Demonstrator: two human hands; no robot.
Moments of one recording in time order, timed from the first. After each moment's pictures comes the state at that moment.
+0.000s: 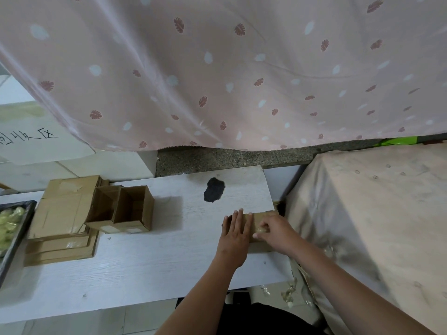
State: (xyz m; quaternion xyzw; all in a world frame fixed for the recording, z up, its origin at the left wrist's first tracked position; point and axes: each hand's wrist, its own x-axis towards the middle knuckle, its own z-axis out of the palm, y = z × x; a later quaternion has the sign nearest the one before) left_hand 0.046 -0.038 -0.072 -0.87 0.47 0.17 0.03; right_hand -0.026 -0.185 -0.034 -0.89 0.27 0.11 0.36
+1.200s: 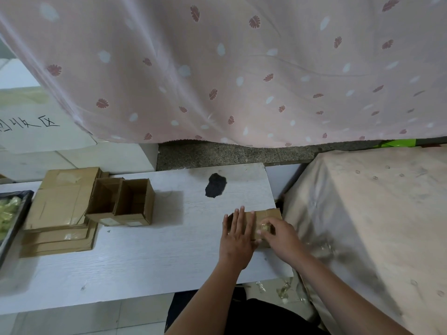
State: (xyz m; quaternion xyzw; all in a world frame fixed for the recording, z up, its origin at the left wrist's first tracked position) left_hand 0.036 -0.030 -0.079 -0.88 0.45 0.16 0.03; right_hand -0.047 -0.157 -0.026 -0.85 0.33 0.03 0.42
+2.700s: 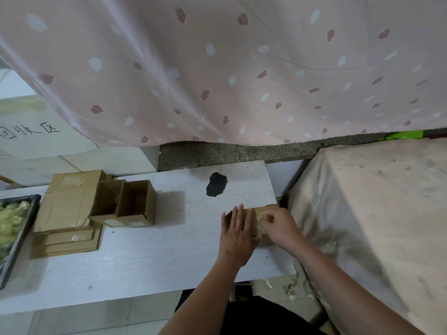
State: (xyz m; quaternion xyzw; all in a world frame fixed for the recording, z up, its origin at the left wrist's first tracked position) left_hand 0.039 -0.035 -0.078 -0.88 0.44 0.16 0.03; right_hand -0.029 -0.165 -0.004 -0.84 0.35 0.04 0.42
